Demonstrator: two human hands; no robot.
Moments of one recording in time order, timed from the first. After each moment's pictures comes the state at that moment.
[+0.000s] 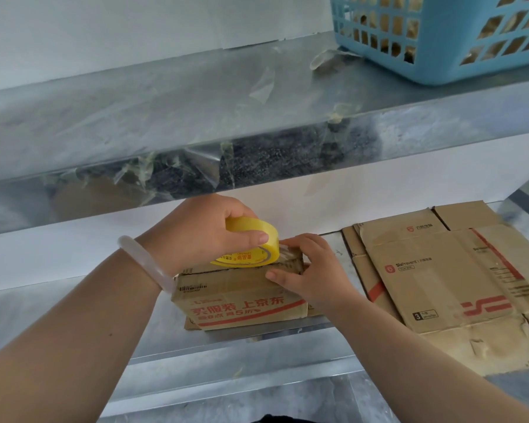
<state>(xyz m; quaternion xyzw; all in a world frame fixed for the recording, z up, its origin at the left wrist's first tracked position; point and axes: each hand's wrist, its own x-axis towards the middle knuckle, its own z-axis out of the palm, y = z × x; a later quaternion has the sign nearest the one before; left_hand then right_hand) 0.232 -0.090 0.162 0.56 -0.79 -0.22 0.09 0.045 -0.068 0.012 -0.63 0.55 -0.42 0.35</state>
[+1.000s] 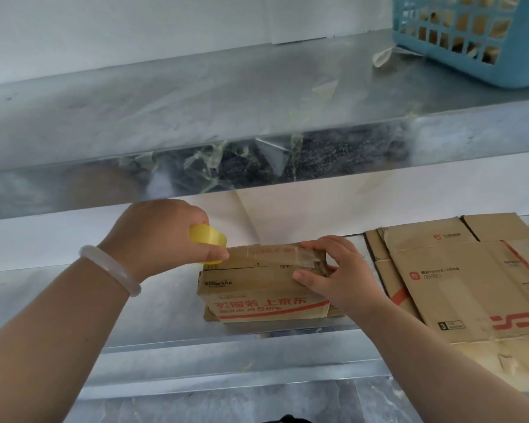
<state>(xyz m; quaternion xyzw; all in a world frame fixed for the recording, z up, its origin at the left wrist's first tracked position) 0.321 -0.084 0.153 0.61 -0.79 0.03 0.00 0.044 -0.064 0.011 -0.64 0.56 -0.39 0.36</state>
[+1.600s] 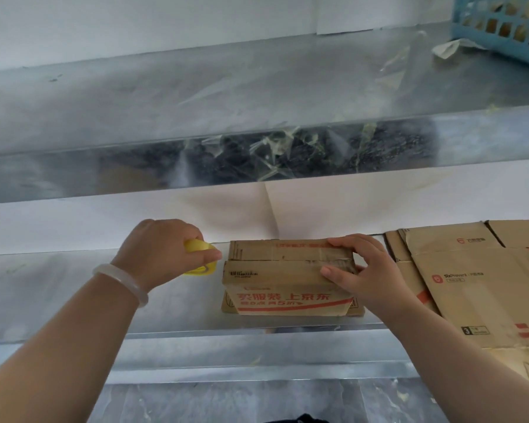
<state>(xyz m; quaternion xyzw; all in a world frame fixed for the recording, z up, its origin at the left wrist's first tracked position) 0.381 -0.077 0.100 0.64 -0.76 -0.01 0.03 0.048 -0.064 0.011 -0.63 0.56 -0.40 0.36</state>
